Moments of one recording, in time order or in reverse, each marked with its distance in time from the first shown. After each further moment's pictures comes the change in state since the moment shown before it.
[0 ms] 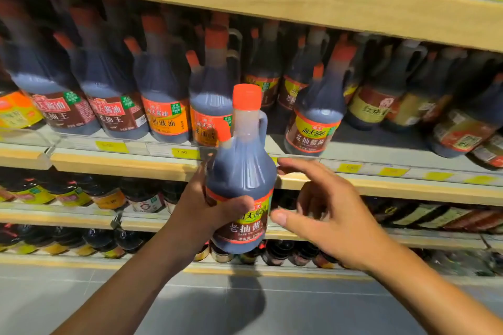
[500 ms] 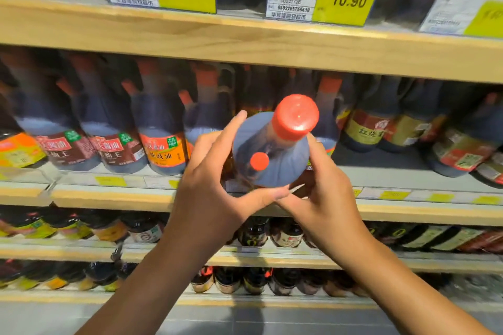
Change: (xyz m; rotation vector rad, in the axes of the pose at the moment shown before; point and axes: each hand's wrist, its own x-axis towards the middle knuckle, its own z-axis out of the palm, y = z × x) left_hand 0.038 0.049 0.026 0.775 0.268 0.628; right_hand 0.049 -0.008 -0.001 0.076 0.253 -0.124
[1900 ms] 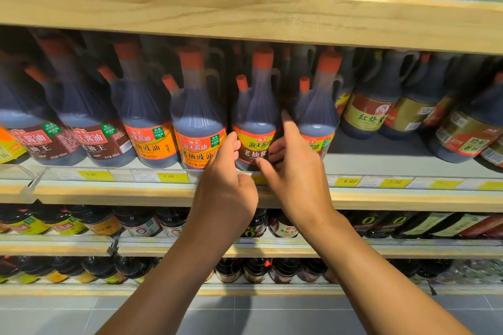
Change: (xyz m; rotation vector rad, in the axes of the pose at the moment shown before) left_hand -0.005 -0.030 0.054 -0.136 -0.102 -0.358; right_hand 0.026 0.049 0.033 -0.351 0.131 0.114
